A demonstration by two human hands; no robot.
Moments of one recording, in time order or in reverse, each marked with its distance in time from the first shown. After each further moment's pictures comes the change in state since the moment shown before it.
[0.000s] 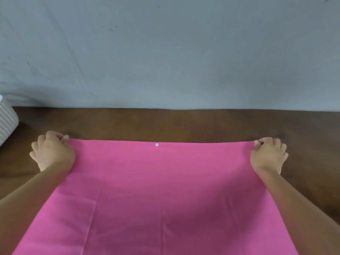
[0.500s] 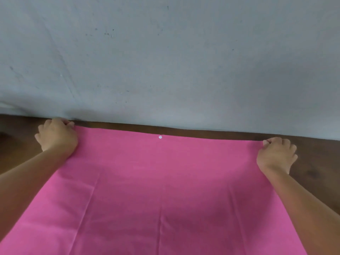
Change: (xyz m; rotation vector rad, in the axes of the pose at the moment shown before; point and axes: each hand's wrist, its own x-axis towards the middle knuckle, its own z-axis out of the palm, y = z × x) left_hand 0.092 0.062 0.054 0.047 0.005 0.005; right_hand 0.103 -0.055 0.054 -0.008 -0.021 -0.034
